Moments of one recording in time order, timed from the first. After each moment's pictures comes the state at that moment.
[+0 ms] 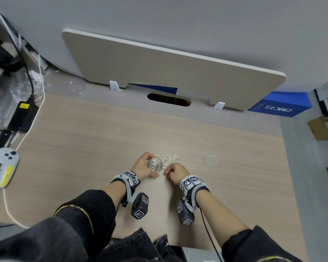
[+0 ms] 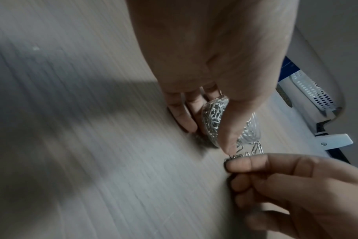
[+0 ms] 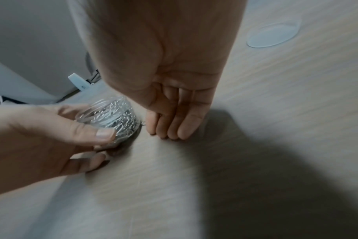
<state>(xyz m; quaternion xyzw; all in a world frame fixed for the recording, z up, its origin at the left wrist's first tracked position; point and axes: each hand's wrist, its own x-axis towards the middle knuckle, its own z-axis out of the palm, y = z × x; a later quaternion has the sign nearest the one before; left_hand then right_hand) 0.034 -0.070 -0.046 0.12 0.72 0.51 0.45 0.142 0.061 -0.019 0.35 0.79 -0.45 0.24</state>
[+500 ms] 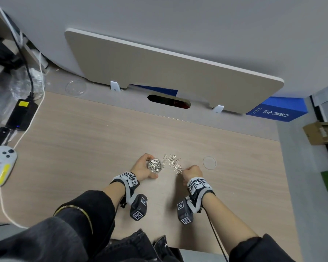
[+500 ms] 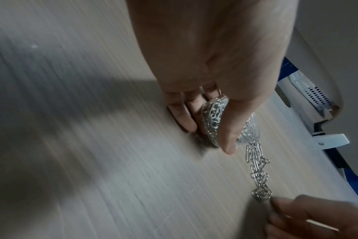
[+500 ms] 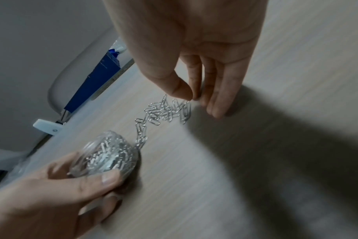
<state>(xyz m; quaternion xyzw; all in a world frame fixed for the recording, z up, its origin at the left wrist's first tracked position) 0.033 -0.072 -0.043 0.12 0.72 0.50 0.46 0.162 0.091 -0.020 0.59 0.68 -0.41 0.15</state>
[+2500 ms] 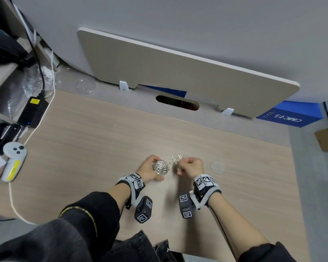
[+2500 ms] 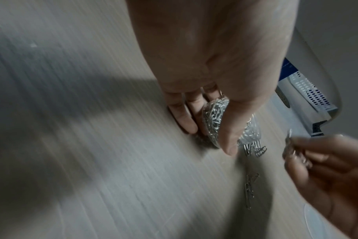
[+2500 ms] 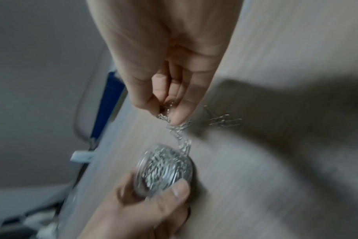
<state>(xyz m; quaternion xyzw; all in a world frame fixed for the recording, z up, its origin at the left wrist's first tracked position) 0.032 -0.074 -0.045 0.12 0.71 0.51 0.47 0.127 0.080 0.004 0.53 0.59 -0.61 0.04</state>
